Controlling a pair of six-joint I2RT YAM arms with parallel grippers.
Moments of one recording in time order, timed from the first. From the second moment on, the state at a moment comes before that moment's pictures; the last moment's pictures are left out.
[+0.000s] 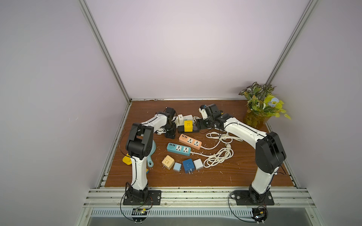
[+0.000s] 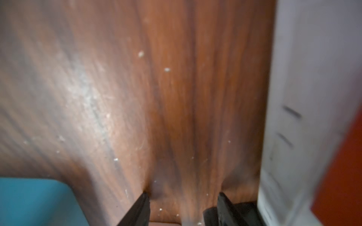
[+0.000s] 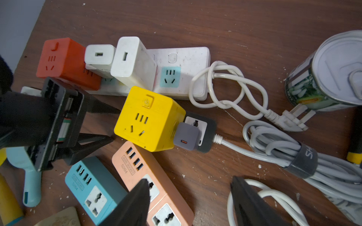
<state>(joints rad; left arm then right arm) -0.29 2.05 1.47 -0.78 0.14 -1.84 0.59 1.82 1.44 -0.47 -0.03 0.29</state>
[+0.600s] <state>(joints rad) -0.27 2.09 1.52 -0.62 0.18 -1.83 0.59 1.81 1.39 -0.46 -0.05 0.29</state>
